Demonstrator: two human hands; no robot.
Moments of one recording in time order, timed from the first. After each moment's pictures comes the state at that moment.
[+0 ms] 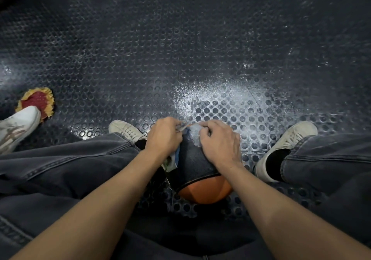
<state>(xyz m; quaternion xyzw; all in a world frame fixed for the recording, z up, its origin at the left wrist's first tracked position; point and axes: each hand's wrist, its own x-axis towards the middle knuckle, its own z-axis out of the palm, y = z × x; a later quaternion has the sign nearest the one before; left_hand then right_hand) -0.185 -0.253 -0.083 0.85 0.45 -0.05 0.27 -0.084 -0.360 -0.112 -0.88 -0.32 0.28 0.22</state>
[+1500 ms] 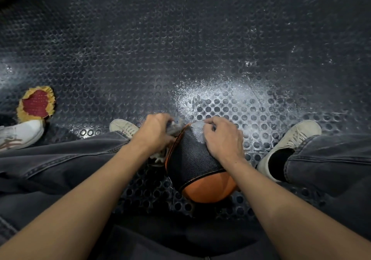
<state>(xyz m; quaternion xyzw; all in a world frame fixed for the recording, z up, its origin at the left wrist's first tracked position) -0.200 -0.232 -0.064 0.86 0.42 -0.14 0.26 -0.076 -0.355 -0.114 -0.88 -0.30 0.29 0.25</state>
